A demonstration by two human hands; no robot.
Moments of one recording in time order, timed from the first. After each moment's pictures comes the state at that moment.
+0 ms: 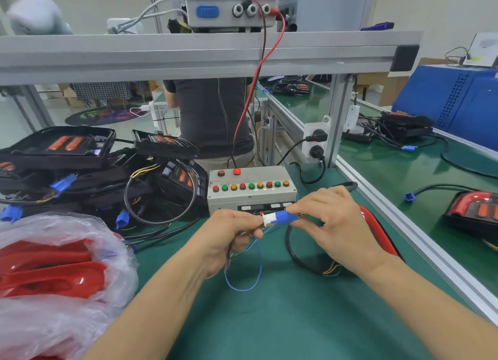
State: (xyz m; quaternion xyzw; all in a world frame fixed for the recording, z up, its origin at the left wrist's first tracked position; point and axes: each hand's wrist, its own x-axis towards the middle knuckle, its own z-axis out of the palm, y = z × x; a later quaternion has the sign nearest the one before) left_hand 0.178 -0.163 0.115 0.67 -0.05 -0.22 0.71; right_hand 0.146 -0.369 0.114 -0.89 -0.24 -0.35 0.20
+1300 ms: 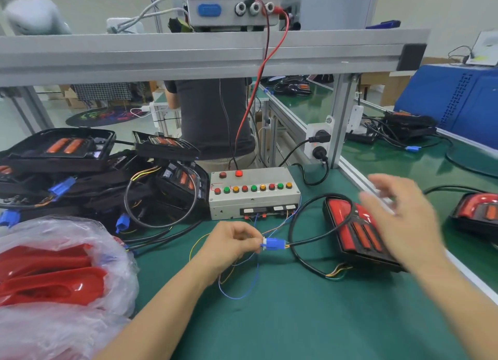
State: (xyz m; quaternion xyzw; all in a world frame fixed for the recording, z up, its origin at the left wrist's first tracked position) left_hand 0.199 -0.152 0.069 0.78 -0.12 -0.14 0.60; right_hand 0.129 -0.417 0.122 -0.86 0.08 -0.35 0.35
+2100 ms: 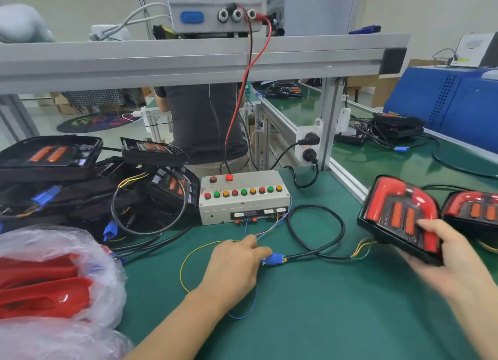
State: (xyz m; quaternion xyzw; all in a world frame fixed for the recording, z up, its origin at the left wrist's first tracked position) left_hand 0.176 -0.176 0.058 0.93 -0.32 0.14 0.06; right_hand 0.106 -0.485 0.095 -0.39 0.26 -0.17 0.87
